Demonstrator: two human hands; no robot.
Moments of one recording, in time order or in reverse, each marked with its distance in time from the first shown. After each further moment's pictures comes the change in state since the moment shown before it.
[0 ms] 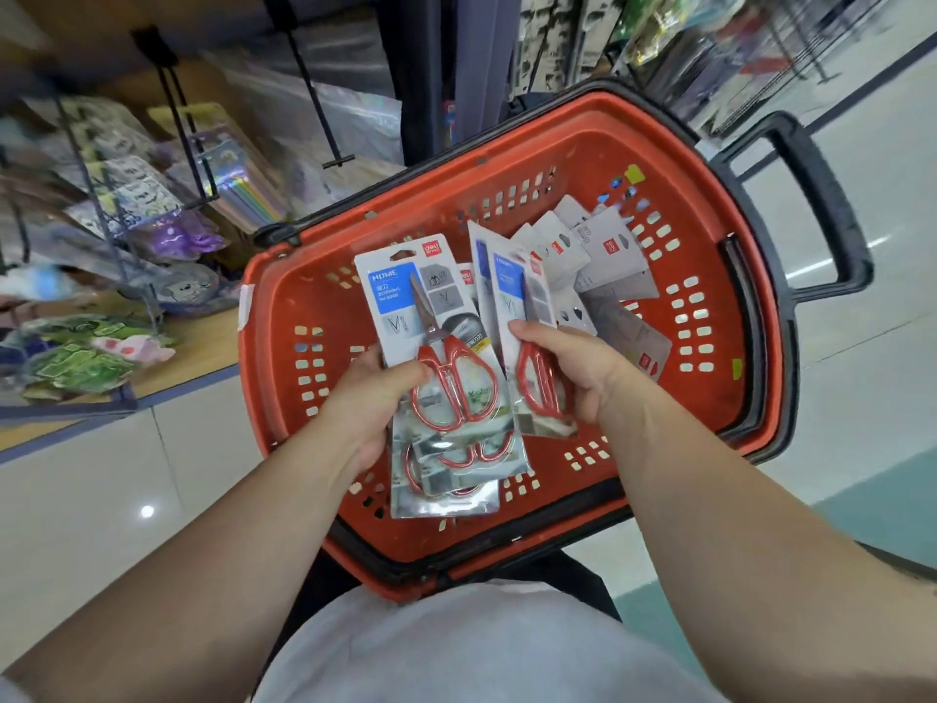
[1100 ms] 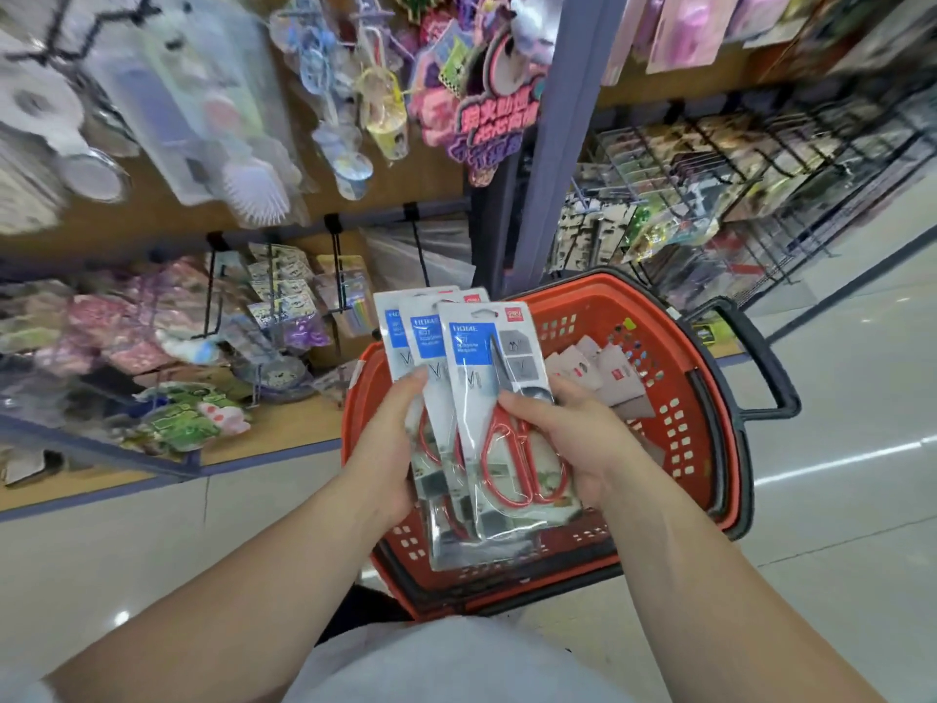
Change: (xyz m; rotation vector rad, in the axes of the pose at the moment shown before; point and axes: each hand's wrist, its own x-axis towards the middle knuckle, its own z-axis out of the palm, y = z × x) left_hand -0.143 0.044 0.000 -0.395 -0.104 0.215; right_hand -0.154 -0.020 0.063 -0.080 -0.213 -0.441
